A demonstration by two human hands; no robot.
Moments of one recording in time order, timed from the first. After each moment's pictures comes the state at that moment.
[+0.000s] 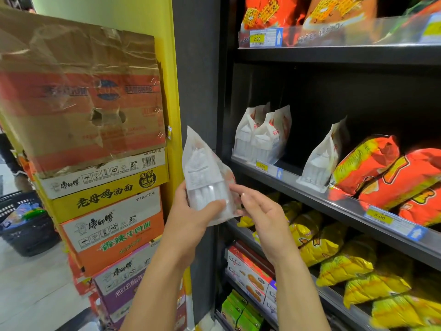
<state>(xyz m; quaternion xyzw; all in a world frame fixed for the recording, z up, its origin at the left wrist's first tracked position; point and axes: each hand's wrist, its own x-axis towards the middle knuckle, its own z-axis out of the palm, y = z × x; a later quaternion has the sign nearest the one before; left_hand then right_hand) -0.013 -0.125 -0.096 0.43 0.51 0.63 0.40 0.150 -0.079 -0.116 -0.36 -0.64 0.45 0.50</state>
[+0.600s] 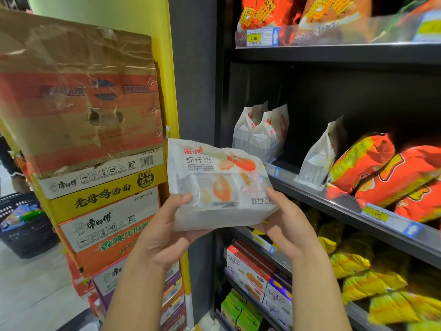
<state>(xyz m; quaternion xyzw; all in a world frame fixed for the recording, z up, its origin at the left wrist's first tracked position) -0.044 -0.135 -0.095 0.27 0.28 0.64 0.67 0.183 -0.071 -0.108 -0.36 -0.39 0.67 0.52</state>
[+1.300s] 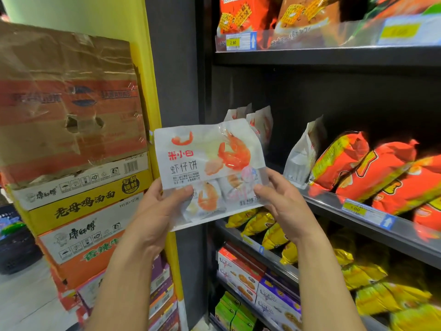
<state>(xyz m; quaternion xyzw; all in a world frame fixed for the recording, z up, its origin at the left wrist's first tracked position) -0.031 -0.116 -0.076 0.39 0.45 0.64 0.48 0.217 -0.065 -0.078 -0.39 -0.60 0.50 0.50</state>
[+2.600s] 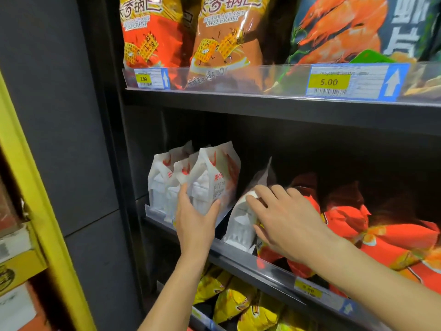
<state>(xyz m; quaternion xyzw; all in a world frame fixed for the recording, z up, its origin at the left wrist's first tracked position) 0.172 0.123 -0.083 0.52 0.53 0.63 0.22 0.360 0.057 -0.008 -0.53 -0.77 -0.35 -0.02</state>
